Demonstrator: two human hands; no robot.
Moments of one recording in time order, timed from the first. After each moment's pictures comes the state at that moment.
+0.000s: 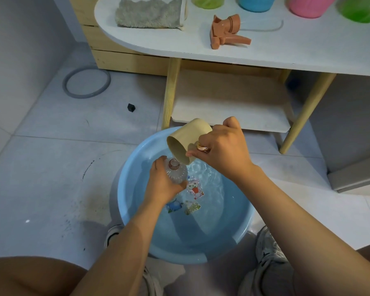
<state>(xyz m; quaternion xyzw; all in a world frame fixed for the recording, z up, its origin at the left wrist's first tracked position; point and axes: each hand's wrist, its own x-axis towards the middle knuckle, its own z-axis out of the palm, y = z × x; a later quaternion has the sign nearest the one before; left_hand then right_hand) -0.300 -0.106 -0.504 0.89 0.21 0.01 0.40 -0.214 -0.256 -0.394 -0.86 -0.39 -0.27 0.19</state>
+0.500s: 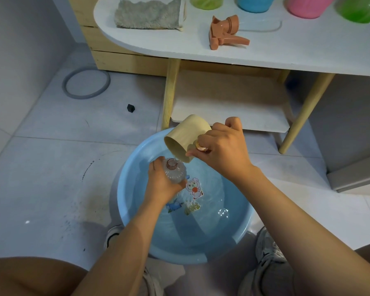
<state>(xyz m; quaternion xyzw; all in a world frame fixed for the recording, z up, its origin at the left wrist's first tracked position) -0.299 -0.108 -0.501 0.88 0.24 0.02 0.41 -0.214 -0.258 -0.399 -0.85 -0.39 -0.30 0.18</state>
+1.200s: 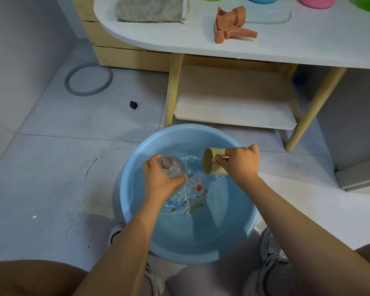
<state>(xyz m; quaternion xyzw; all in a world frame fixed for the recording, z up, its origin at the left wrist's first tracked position) -0.304 -0.102 -0.499 0.83 0.29 0.05 0.47 -0.206 -0.291 -0.469 -0.99 -0.12 0.01 0.06</state>
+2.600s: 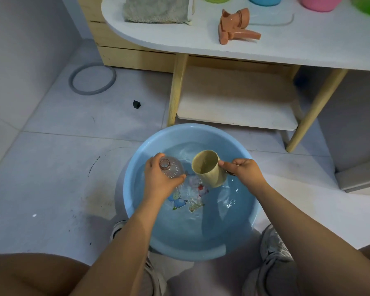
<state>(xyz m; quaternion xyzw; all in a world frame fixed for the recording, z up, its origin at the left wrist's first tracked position) -0.310 -0.095 -0.498 0.84 0.28 0.04 0.46 -0.220 -0.315 -0.488 -0.81 0.06 0.22 0.54</state>
